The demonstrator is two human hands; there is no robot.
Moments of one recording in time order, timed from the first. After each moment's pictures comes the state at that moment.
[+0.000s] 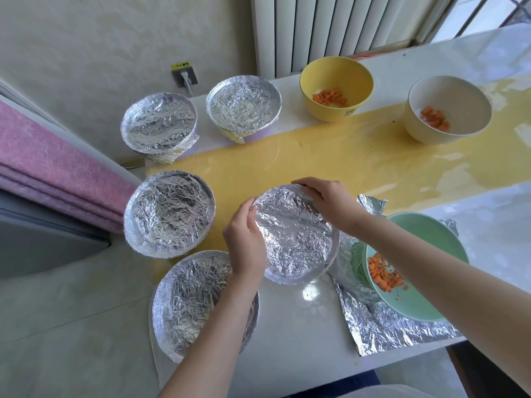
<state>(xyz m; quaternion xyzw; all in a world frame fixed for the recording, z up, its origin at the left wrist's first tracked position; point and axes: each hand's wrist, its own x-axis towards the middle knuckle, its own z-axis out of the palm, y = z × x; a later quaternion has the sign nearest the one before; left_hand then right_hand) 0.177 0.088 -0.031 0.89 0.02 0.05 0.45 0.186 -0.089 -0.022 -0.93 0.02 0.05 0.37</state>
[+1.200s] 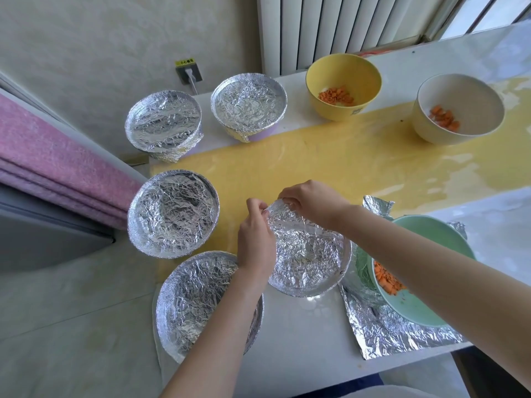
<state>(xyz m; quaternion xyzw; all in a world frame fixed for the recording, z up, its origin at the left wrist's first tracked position) 0.180 0.085 -0.040 0.92 -0.03 -0.06 0.38 0.212 -0.066 -0.029 -0.96 -0.11 0.12 0.22</state>
